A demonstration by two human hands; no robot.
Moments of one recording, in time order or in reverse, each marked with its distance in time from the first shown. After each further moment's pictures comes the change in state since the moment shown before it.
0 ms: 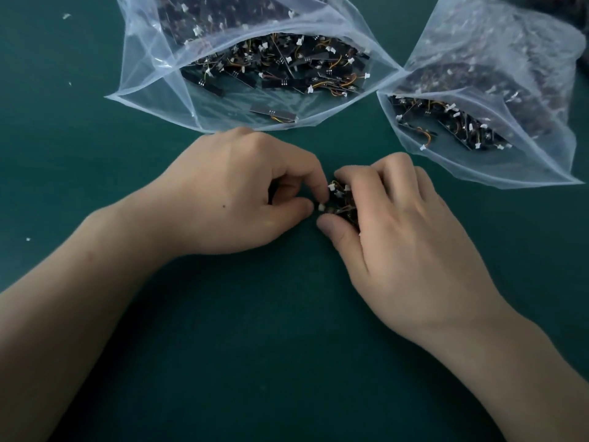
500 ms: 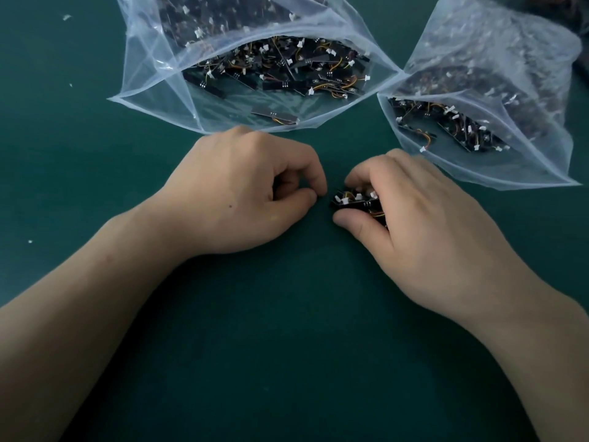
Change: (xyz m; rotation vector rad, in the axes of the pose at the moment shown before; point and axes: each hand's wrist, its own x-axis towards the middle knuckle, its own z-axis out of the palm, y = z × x) left_hand 0.001 -0.003 0.009 0.003 0.128 -0.037; right_hand 0.014 0.018 -0.015 0.059 -0.057 -0.055
